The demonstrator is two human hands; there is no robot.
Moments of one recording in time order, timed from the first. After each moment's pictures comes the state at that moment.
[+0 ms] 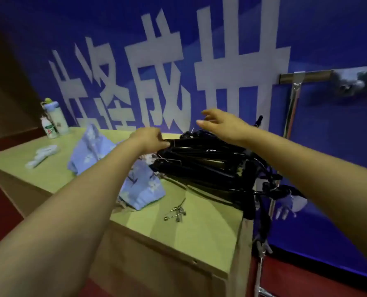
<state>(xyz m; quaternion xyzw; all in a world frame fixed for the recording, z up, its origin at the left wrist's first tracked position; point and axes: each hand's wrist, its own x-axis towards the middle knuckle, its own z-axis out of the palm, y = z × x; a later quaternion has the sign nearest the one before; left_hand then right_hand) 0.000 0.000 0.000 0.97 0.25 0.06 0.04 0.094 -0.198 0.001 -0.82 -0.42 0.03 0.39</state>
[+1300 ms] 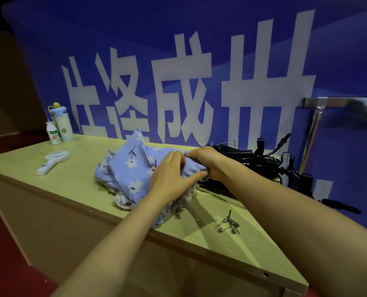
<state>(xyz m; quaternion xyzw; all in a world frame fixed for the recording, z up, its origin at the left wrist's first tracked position) -0.083 0.047 -0.073 0.92 0.06 0.33 0.21 0.014 -0.034 -0.033 -0.73 -0.19 0.25 0.61</state>
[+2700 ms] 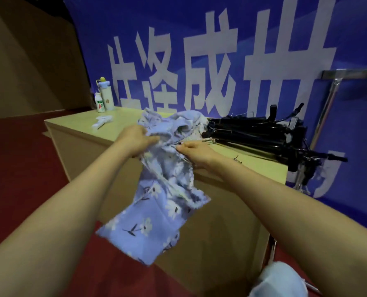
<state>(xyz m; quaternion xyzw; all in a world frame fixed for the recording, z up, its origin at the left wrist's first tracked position) -0.274 0.036 -0.051 0.90 0.32 0.21 0.20 -0.148 -0.088 -0.102 -0.72 -0.44 0.19 0.50</state>
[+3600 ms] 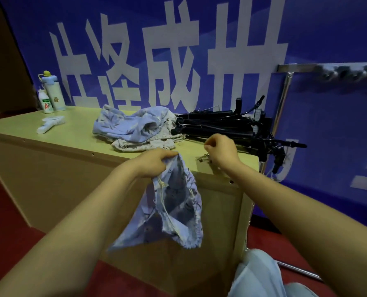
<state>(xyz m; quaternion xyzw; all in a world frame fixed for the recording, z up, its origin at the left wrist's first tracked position) -0.197 0.007 -0.108 0.98 0.09 -0.01 0.18 -0.078 -0.153 -0.128 -0.87 -0.25 -0.12 0.40</state>
